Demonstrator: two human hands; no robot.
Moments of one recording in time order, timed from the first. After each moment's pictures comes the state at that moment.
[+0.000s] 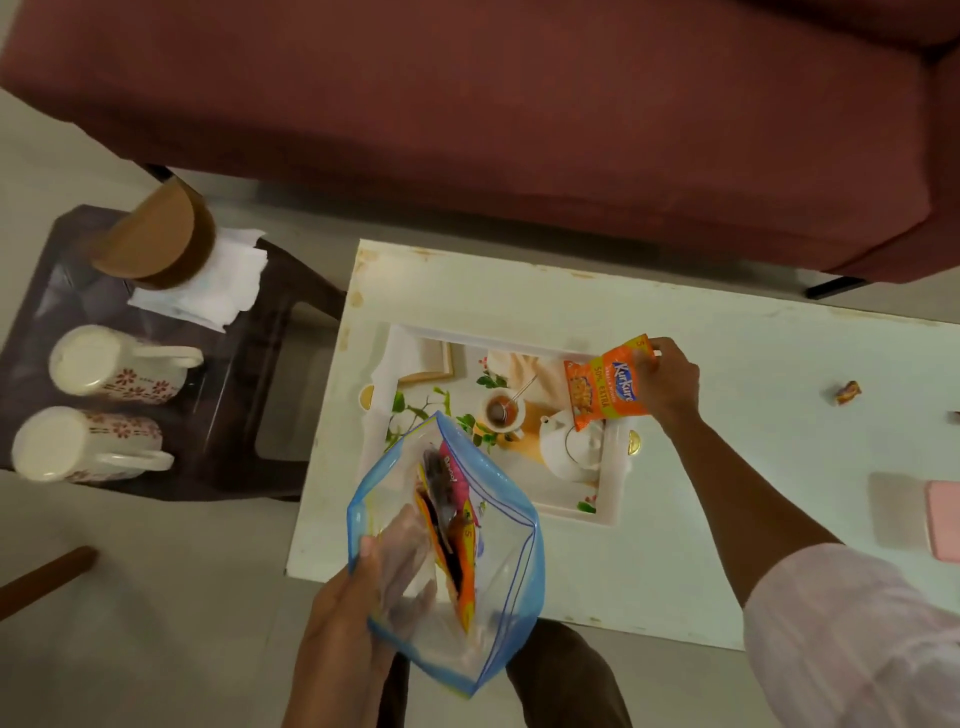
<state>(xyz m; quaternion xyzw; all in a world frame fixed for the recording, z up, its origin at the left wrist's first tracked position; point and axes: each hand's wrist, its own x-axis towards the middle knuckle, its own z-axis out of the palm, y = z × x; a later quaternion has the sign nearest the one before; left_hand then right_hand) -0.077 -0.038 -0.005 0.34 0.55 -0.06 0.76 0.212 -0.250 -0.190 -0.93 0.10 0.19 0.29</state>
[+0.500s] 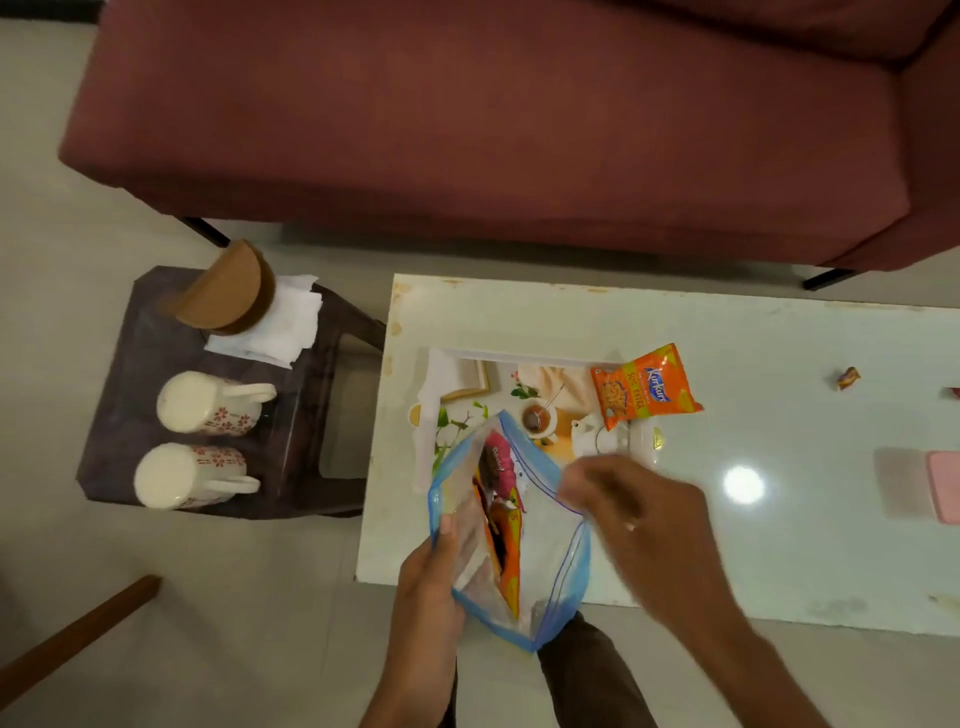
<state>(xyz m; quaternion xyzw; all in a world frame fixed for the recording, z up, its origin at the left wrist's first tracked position) -0.069 -0.022 0.045 0.39 0.55 -0.07 0.74 0.027 -0.176 0.039 -0.88 -0.07 0.20 0.43</state>
